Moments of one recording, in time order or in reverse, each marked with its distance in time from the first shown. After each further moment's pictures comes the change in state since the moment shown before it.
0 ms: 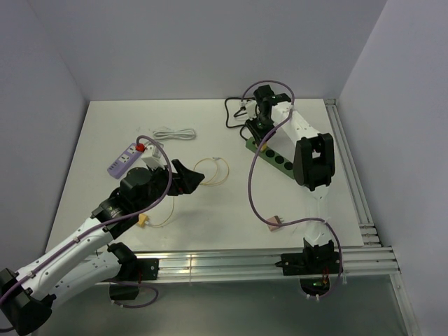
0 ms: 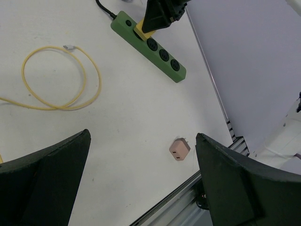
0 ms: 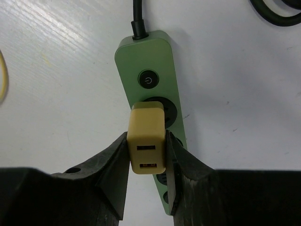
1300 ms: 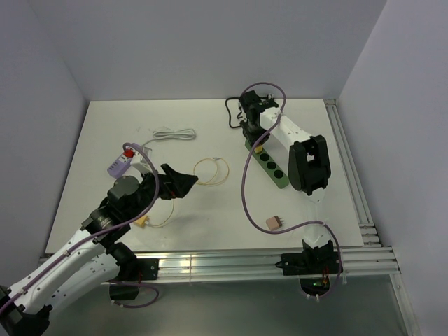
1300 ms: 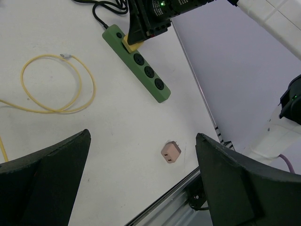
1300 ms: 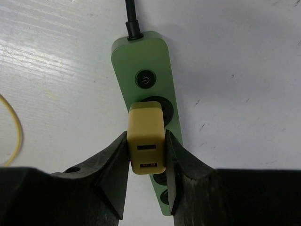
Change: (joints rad) left arm 0.013 -0.148 -0.051 -0.010 0.002 -0.021; right arm 0.099 -0.034 -0.072 0.059 0.278 0.349
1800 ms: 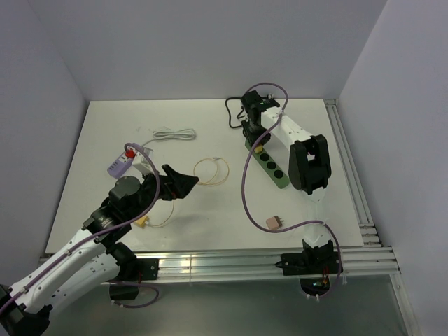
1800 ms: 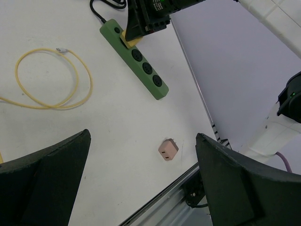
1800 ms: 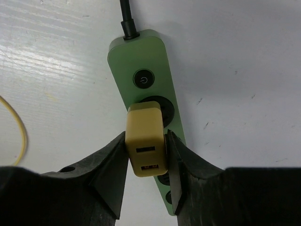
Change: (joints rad) left arm 0.001 0.009 -0.007 0.007 0.015 -0.023; right arm -0.009 -0.003 0.006 -0.007 -0.014 0.038
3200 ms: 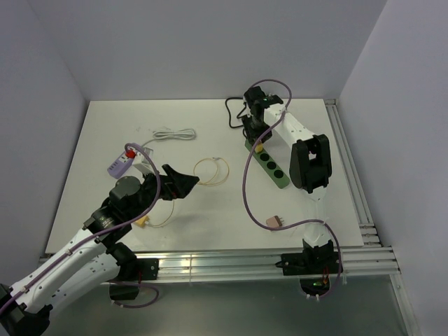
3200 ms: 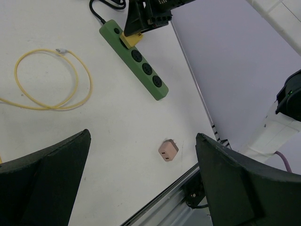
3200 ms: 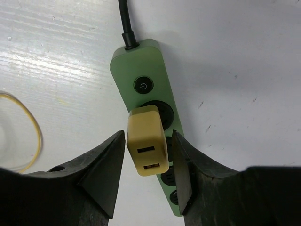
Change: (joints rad) left arm 0.000 0.002 -0.014 0.017 0.001 0.000; right arm -0.025 0.012 0.054 -0.025 -0.060 0.032
